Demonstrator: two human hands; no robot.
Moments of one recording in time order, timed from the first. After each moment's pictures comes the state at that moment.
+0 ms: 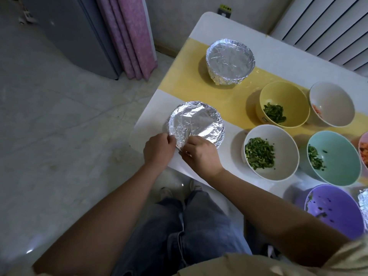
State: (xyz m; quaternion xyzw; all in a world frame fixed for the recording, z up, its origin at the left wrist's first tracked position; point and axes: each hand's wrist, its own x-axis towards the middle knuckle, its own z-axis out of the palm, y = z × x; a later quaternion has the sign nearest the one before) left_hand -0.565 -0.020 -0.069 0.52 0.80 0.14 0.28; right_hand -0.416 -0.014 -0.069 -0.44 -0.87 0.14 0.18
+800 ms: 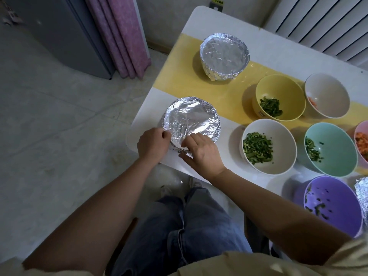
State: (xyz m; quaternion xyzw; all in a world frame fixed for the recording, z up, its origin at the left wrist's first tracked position) left_hand -0.576 -0.006 -0.071 0.55 0.79 0.12 0.25; right_hand -0.408 -0.019 -0.067 -0.45 -0.86 0.14 0.18
